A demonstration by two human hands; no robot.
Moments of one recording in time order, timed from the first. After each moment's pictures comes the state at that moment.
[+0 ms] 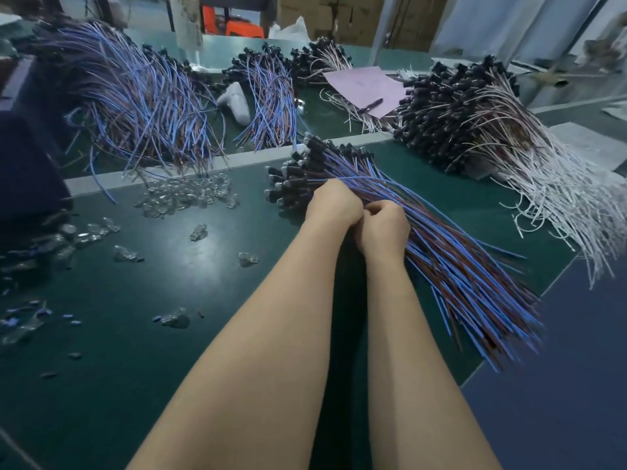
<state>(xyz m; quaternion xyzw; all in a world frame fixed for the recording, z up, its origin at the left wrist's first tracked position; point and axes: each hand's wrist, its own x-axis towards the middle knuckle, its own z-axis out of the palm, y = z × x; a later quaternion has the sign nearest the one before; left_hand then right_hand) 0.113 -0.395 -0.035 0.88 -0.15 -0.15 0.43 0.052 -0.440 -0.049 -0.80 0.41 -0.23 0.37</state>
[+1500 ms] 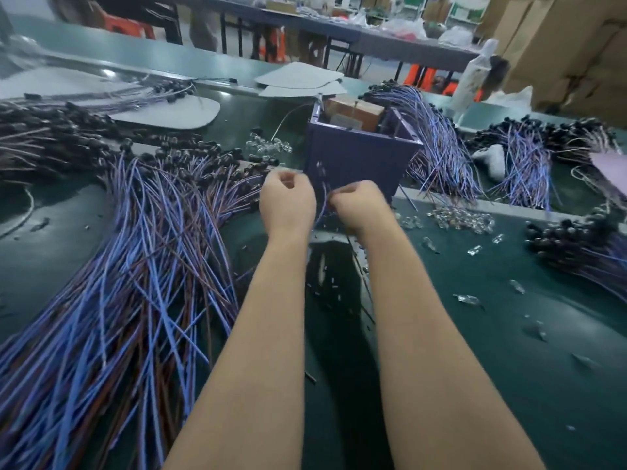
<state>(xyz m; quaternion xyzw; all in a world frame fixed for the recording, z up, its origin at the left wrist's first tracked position) 0.056 0.008 -0.019 0.67 0.22 0.22 0.67 0.079 -0.076 -0.005 -0.88 0.02 0.04 0.47</state>
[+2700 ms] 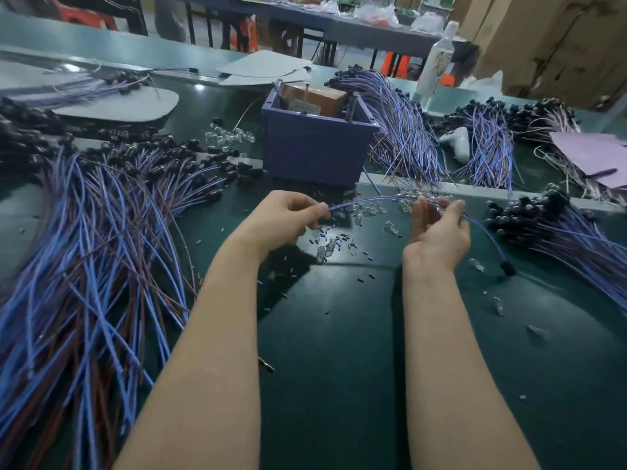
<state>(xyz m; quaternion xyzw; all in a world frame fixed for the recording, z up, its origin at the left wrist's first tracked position) 0.052 -0.002 -0.042 0.79 -0.04 -0.03 0.61 0.069 -0.189 -0.031 -0.32 0.19 -0.27 0.89</state>
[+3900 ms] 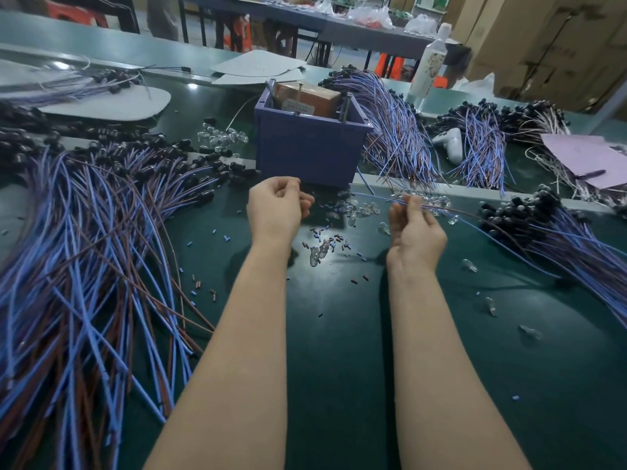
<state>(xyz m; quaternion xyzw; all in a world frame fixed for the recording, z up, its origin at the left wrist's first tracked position) 0.061 -0.033 -0.035 0.66 0.16 0.15 0.72 0.072 -0.184 -0.044 -0.39 0.17 -0.22 0.88</state>
